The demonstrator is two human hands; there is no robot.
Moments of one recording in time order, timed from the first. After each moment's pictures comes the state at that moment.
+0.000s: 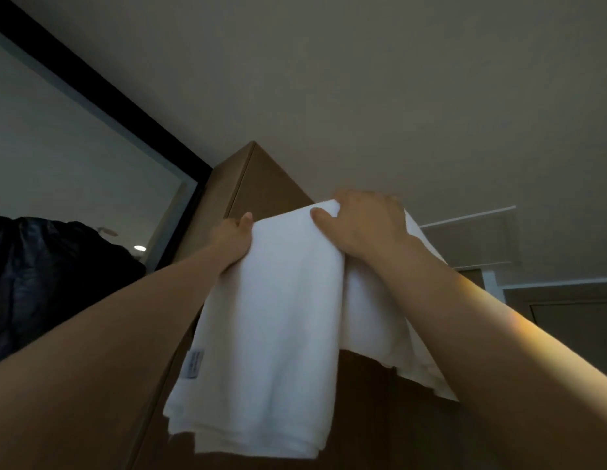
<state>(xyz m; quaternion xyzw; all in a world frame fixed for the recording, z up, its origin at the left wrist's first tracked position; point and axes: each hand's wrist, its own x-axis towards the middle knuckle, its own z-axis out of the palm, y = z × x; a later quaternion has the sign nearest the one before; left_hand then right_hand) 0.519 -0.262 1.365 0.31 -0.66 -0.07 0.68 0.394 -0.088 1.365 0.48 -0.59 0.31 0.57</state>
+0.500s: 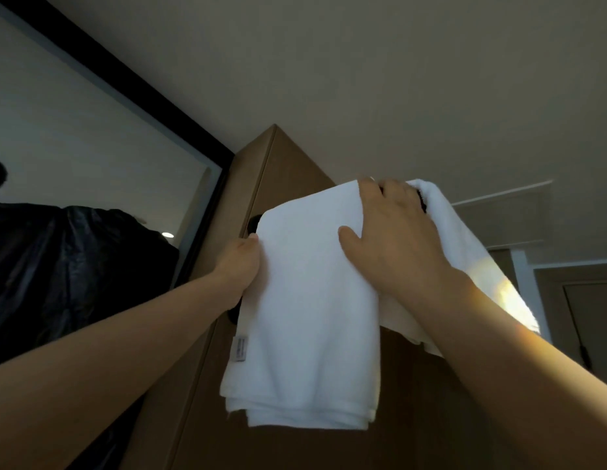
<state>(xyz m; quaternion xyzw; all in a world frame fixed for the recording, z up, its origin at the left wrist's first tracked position) 0.529 -0.272 1.293 0.22 -0.60 -0.32 0.70 0.408 -0.077 1.299 0.51 -0.53 0.37 0.57</state>
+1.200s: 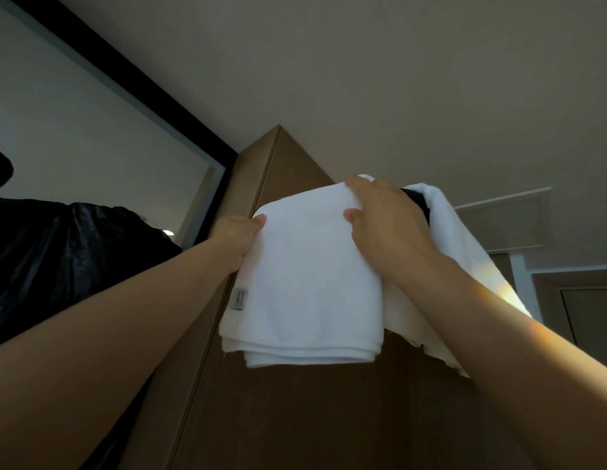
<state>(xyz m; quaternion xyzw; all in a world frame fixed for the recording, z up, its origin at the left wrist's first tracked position) 0.551 -0.267 1.327 0.17 -0.55 -0.40 0.71 0.409 -0.085 1.320 0.55 -0.50 0.36 0.56</state>
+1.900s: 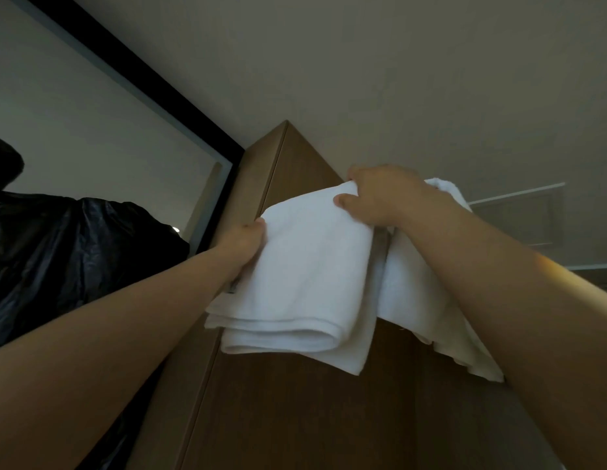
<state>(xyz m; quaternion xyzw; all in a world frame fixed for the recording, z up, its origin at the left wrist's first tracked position) 0.552 -0.278 1.312 0.25 -0.62 -0.27 0.70 0.416 -0.098 1.382 0.53 -0.60 0.20 0.56</state>
